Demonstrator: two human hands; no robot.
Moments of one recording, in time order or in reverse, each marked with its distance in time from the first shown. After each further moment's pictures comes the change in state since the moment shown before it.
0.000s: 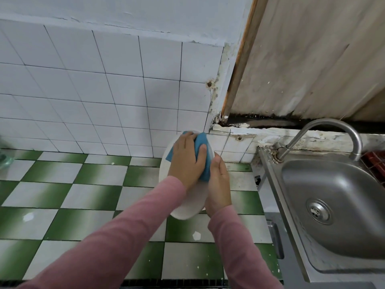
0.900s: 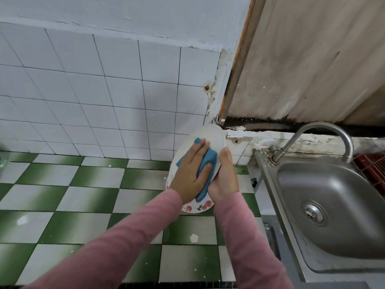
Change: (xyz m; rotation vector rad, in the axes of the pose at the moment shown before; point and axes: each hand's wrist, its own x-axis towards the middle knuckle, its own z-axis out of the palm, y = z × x) left_hand -0.026 -0.007 0.013 -0.135 -0.128 0.207; right_hand 0.020 -0.019 -0.003 0.405 -0.047 0.124
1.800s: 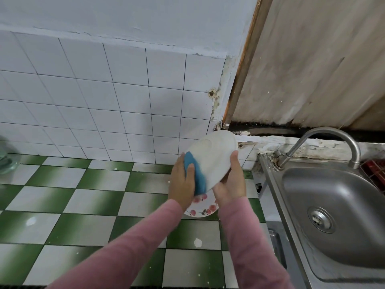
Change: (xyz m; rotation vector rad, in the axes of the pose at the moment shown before) left_hand -0.018 -0.011 -0.002 -0.272 0.205 -0.490; right_hand -0.013 -0.020 0.011 0.037 0.084 0.042
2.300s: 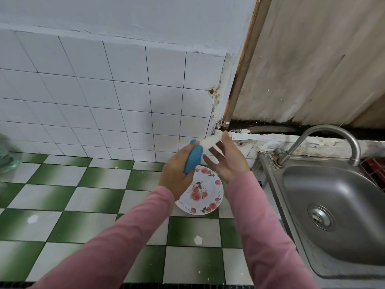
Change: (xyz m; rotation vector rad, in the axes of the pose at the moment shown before) left_hand 0.018 0.013 -0.028 0.295 0.033 0.660; right_hand 0.025 -0.025 0.021 -0.308 -0.010 -0.022
